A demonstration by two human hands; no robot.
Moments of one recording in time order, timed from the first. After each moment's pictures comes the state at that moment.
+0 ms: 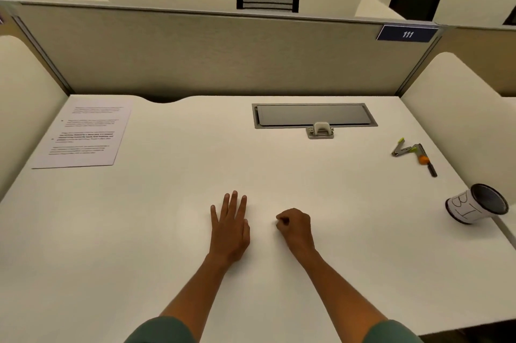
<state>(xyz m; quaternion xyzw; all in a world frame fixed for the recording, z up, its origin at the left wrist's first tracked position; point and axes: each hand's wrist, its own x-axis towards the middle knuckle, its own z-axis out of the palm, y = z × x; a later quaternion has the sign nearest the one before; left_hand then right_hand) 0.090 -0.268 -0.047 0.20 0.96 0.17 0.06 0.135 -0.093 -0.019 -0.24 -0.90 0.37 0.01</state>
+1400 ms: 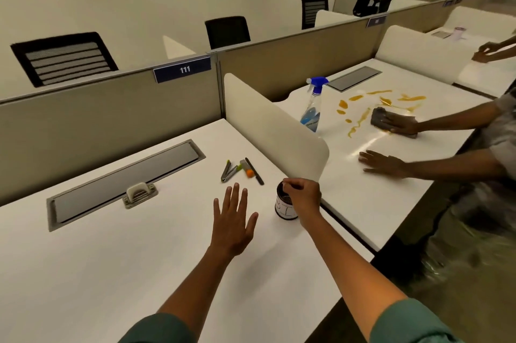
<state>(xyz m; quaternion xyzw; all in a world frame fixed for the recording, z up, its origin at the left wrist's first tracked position) 0.144 0.201 0.026 0.48 0.87 0.11 0.03 0.254 0.357 0.084 -0.50 -0.60 0.54 0.31</state>
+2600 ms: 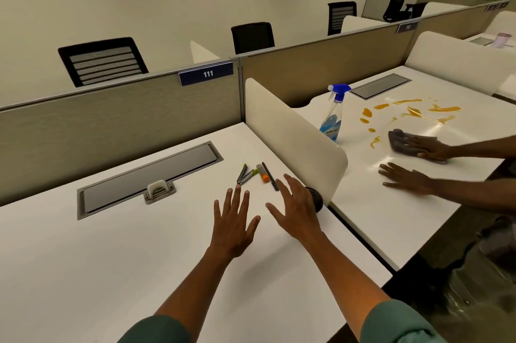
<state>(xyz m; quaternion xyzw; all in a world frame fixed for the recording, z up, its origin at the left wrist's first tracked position) 0.124 0.184 0.027 0.44 0.89 0.08 0.01 0.234 0.342 0.049 -0.27 -0.94 0.10 0.18</state>
